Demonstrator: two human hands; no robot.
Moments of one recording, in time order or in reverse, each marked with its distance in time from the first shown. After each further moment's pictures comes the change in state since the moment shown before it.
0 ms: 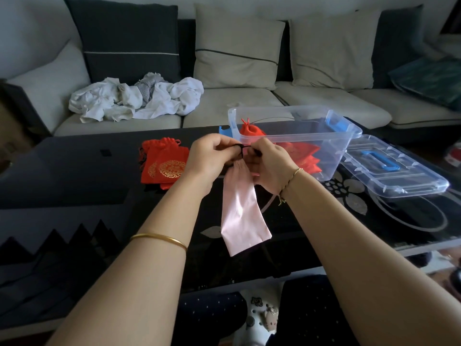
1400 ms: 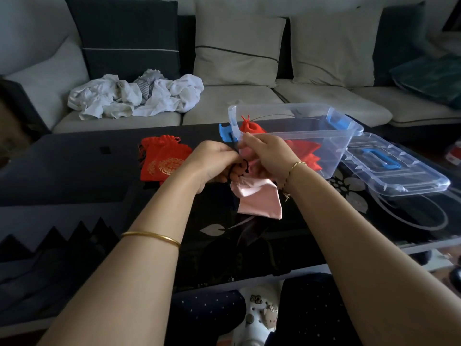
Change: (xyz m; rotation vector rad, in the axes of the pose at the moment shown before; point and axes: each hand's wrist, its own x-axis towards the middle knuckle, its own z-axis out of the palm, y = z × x) left_hand -0.003 0.008 -0.006 0.226 -0.221 -0.199; right_hand -0.010 -0.009 0.000 -0.594 0.051 -0.259
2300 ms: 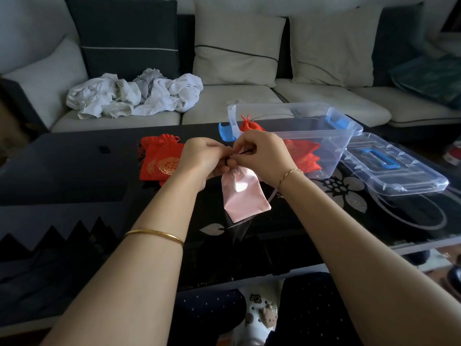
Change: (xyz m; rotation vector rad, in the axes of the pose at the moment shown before) left_hand 0.003 0.002 -0.001 -0.253 0.237 -0.106; right_hand -0.006 0.000 0.003 -0.444 0.077 -0.408
